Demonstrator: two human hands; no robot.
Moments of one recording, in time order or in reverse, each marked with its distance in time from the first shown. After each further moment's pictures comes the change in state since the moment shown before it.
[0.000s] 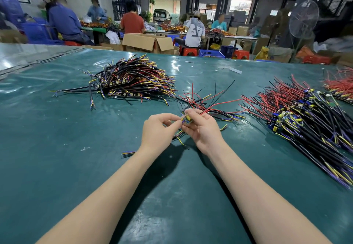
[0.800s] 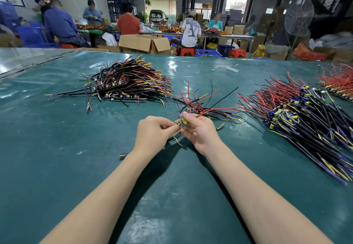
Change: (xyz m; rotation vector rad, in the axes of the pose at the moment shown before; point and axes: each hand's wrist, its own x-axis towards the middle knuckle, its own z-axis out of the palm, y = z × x) left_hand 0.002 -0.007 -0.005 0.169 -0.011 0.083; right_hand -0.001 0.001 -0.002 -0.049 0.050 0.085
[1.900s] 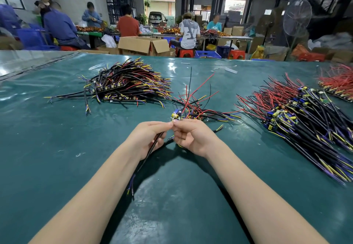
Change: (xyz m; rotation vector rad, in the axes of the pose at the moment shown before) left_hand 0.010 0.001 -0.013 -0.651 -0.264 -0.538; right_hand -0.003 -0.005 0.003 -0.116 -0.183 0.146
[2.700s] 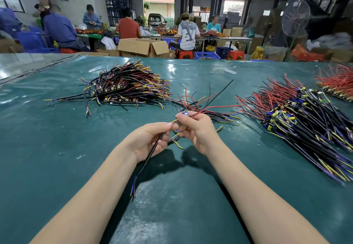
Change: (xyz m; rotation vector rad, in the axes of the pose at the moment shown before) left_hand -0.010 0.006 -0.001 -0.238 -0.242 -0.131; right_hand -0.001 -0.003 -0.004 -0.072 -0.009 -0.321
